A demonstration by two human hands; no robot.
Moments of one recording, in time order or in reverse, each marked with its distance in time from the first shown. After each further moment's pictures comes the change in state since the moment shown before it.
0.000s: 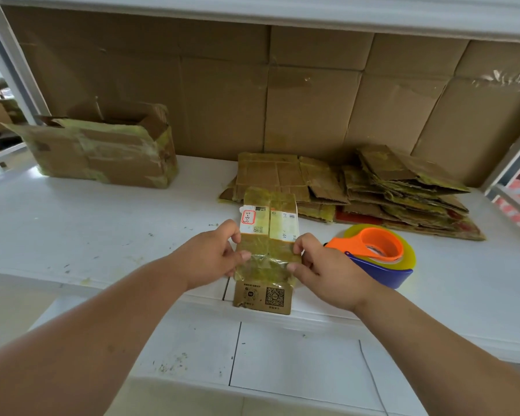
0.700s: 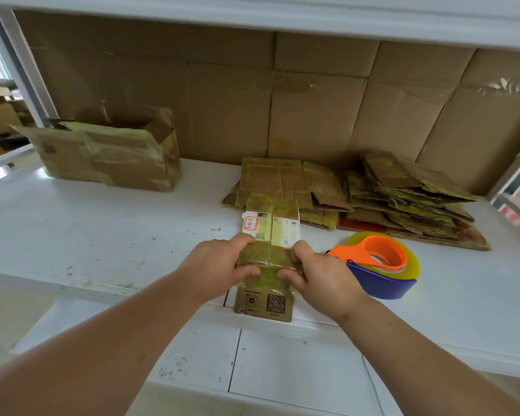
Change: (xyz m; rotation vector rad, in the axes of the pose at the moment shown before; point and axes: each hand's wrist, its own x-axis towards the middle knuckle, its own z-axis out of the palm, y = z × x) left_hand 0.010 0.005 0.015 0.369 0.136 0.050; right_hand 0.009 -0.011 0.010 -0.331 0.085 0.019
